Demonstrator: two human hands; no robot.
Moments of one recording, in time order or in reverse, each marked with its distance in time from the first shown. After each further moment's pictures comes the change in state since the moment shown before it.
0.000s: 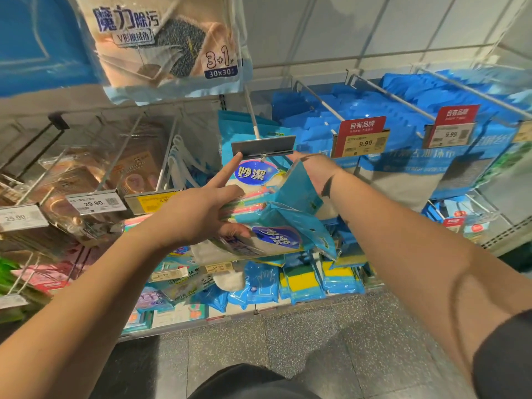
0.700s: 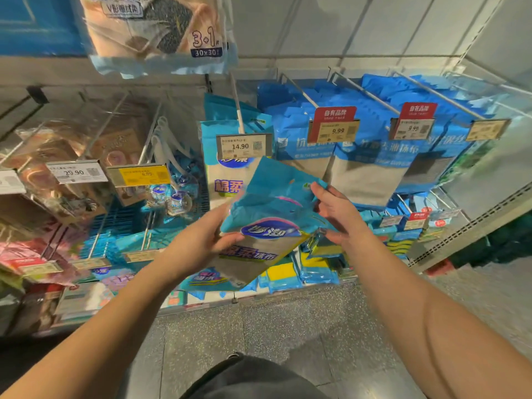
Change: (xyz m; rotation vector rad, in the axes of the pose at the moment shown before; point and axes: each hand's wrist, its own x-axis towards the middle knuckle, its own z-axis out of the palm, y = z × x) left_hand -0.039 0.033 0.107 -0.552 0.148 -0.108; right_hand -0.085 0.100 -0.069 0.528 -0.070 -0.086
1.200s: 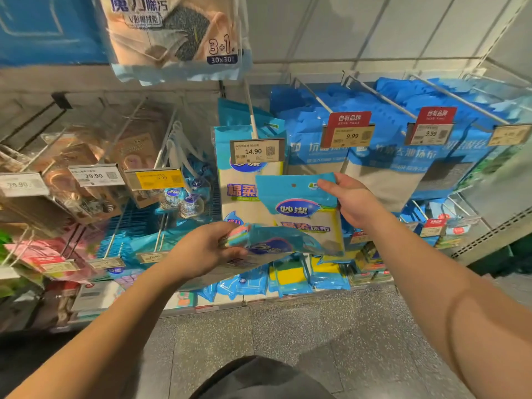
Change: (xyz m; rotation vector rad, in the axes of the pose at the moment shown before) left_hand -0.007 -0.009 -0.012 0.053 -0.049 -0.115; right_hand 0.024 -0.031 0.004 -0.485 -0.063 -0.059
